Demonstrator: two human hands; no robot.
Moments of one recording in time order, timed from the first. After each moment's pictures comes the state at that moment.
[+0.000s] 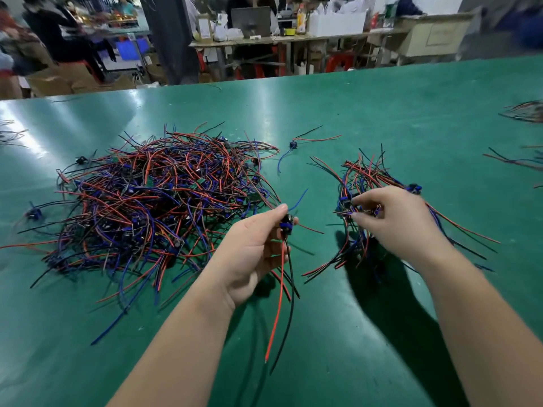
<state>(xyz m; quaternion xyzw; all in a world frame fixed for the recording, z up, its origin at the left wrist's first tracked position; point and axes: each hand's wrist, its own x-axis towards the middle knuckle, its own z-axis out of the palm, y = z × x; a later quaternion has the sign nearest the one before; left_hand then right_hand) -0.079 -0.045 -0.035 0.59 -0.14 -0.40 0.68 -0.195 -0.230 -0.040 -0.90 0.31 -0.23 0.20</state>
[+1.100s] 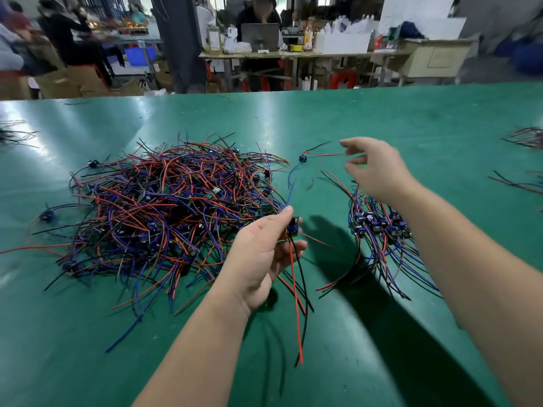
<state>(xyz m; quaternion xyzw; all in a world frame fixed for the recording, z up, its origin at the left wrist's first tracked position) -0.070 -0.044 -0.032 0.51 -0.12 -0.38 0.76 -0.110 -0.263 0.007 -0.90 0.26 -0.27 0.24</state>
